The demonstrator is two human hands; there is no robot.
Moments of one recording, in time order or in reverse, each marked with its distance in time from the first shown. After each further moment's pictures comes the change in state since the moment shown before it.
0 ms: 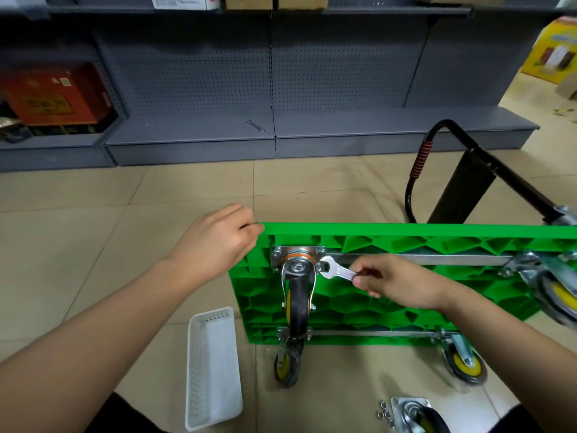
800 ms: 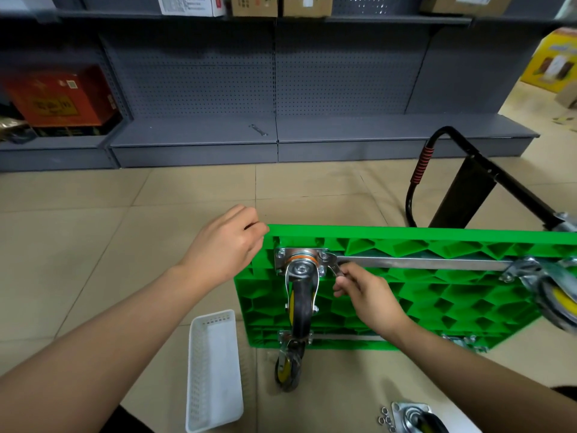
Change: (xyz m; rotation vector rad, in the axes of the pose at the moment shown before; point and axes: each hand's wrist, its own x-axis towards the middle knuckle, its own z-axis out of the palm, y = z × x) left_hand 0.000 0.007 0.009 -0.070 0.074 -0.111; right_hand 0.031 0.029 0.075 0.029 0.527 -0.074
